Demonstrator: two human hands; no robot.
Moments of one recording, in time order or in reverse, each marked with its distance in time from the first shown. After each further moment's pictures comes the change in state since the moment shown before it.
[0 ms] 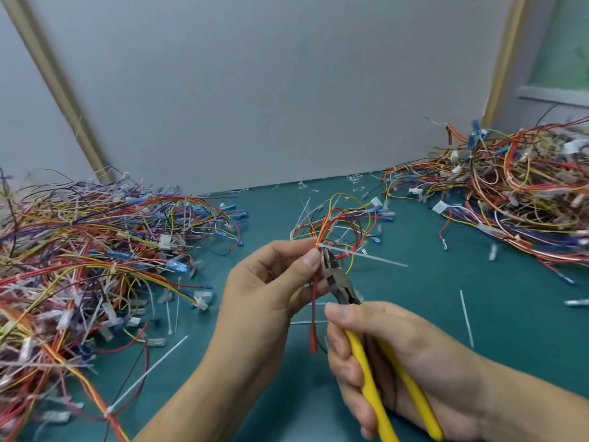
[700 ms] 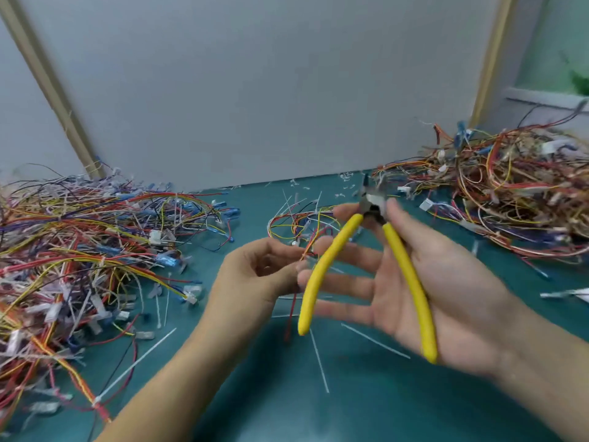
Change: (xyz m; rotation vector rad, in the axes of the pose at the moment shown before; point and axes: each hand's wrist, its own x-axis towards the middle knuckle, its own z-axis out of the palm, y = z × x) left_hand 0.017 -0.005 -0.018 0.477 -0.036 0.016; right_hand -0.010 -0.038 -0.017 0.185 0.059 -0.272
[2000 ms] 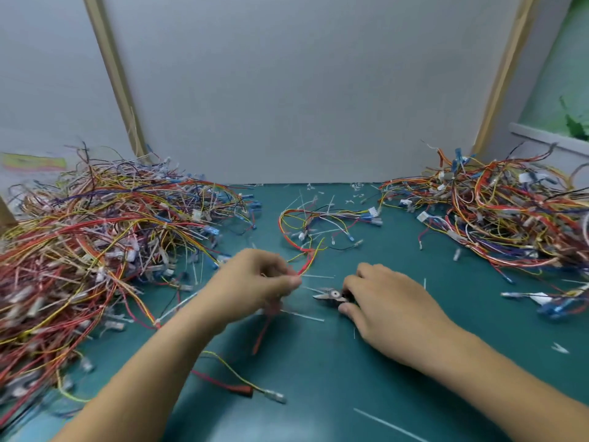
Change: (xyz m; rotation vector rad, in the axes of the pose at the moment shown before) left_hand -0.040 0.015 -0.032 0.484 -0.169 -0.121; right_hand -0.025 0.032 0.014 -2.367 0.231 0.051
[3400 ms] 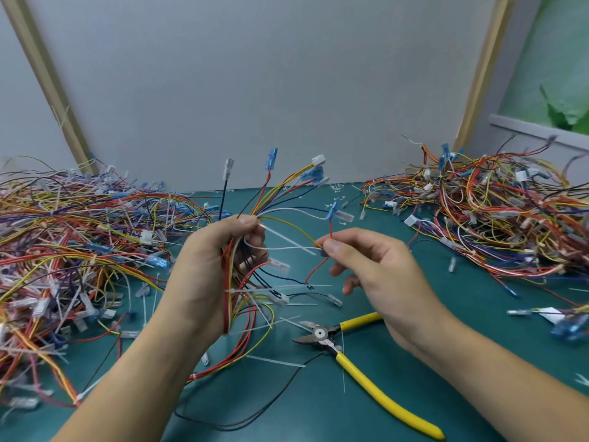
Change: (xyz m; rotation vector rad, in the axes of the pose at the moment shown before) left_hand 0.043 0.037 0.005 -0.955 0.226 0.102; right_hand 0.054 0.026 0.007 1.552 0.407 0.195
